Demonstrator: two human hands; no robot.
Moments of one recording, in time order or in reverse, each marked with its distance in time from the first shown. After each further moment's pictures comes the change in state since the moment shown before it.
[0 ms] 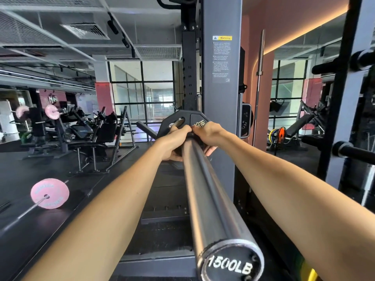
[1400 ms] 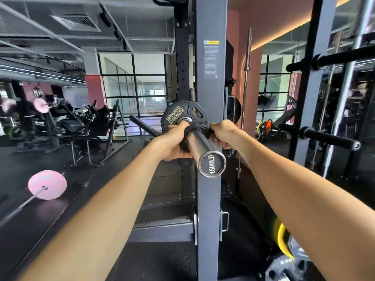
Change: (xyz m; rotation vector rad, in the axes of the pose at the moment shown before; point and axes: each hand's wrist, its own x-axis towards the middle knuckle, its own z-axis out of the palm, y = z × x) left_hand -0.144 -0.017 0.000 -0.299 -0.198 -0.047; right_hand -0.158 0.016 -0.016 0.228 0.082 0.141
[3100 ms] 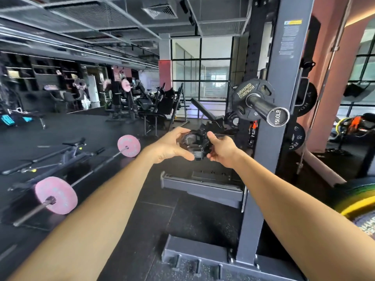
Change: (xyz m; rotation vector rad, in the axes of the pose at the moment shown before) left_hand -0.231 -0.110 -0.159 0.468 0.192 0.123; right_hand -0.178 0.010 0.182 0.565 -0.394 -0.033
